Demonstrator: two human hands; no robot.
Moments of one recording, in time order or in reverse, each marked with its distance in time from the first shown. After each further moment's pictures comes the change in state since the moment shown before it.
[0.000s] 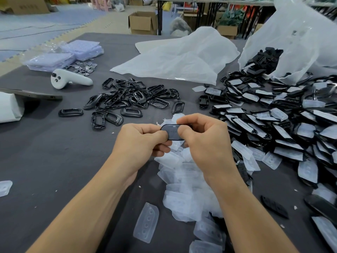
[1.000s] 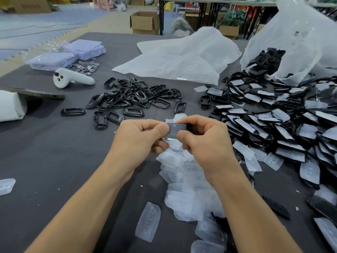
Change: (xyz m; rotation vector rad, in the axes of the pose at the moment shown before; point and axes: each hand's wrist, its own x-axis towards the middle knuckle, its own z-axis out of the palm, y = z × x) left_hand 0.005 -0.001 -0.009 0.007 -0.017 0.118; right_hand 0.002 0.001 -0.004 0.105 -0.126 0.068
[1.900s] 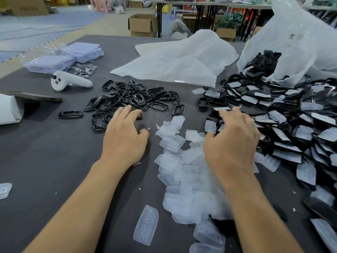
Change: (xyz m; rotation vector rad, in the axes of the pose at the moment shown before) left_hand 0.040 -0.028 -0.021 0.976 0.249 0.216; right_hand 0.005 0.002 -0.029 -1.012 0.438 -0.110
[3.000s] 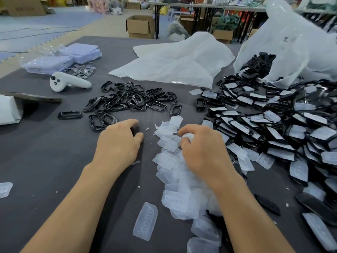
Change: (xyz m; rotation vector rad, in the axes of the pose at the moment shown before) left_hand -0.008 -0.004 -0.011 0.108 0.001 -0.021; right_hand -0.011 -0.011 0.017 0.226 -0.336 -0.150
